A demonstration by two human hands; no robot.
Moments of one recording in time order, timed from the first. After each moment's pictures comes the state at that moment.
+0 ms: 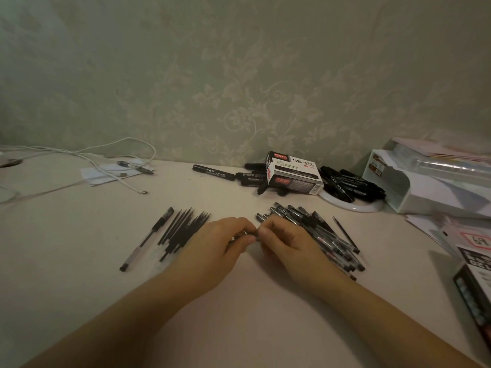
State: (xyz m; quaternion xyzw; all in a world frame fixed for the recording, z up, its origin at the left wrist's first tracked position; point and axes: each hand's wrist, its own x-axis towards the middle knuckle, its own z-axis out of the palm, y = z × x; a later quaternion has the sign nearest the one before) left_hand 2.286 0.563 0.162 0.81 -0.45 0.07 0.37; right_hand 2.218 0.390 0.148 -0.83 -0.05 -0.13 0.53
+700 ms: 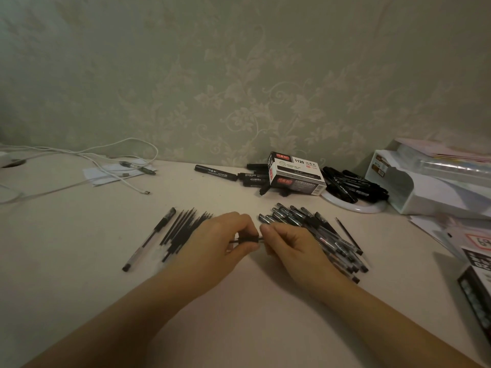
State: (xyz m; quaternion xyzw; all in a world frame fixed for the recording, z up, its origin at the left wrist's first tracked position) left_hand 2.284 0.566 0.170 0.80 -0.47 0.11 0.35; right_hand 2.218 0.393 0.146 -0.85 -0.03 -0.17 0.50
